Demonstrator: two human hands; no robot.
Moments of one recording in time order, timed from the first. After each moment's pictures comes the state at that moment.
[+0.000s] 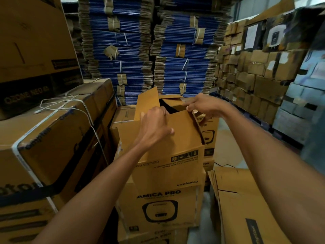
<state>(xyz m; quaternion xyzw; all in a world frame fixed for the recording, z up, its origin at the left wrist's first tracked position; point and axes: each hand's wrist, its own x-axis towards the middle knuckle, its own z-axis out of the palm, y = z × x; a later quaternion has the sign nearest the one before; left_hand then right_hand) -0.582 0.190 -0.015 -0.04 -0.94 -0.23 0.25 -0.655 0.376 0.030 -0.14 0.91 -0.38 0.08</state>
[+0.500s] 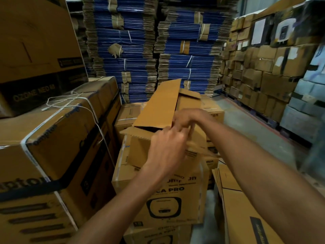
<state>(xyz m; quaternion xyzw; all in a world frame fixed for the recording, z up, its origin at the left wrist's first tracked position) -0.507 0.216 -0.047 -0.19 -0.90 -0.04 0.39 -0.673 0.309 -0.007 -0.21 0.95 -0.12 0.18</state>
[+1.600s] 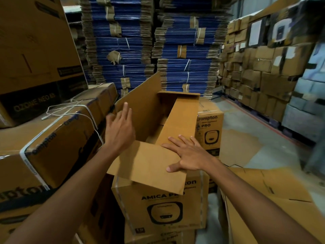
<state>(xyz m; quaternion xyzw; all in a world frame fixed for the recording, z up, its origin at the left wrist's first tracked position) -0.611 0.079 -0.054 0.00 -0.95 0.09 0.29 -0.614 0.345 -0.110 -0.31 0.95 -0.08 0.04</state>
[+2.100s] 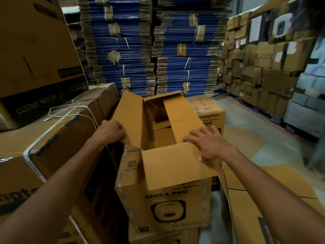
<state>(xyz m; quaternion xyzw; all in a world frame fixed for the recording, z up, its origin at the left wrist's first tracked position) -0.598 0.046 -0.016 0.13 -0.98 -0.12 0.05 -0.634 0.391 -0.095 -0.25 0.97 0.03 -0.01</state>
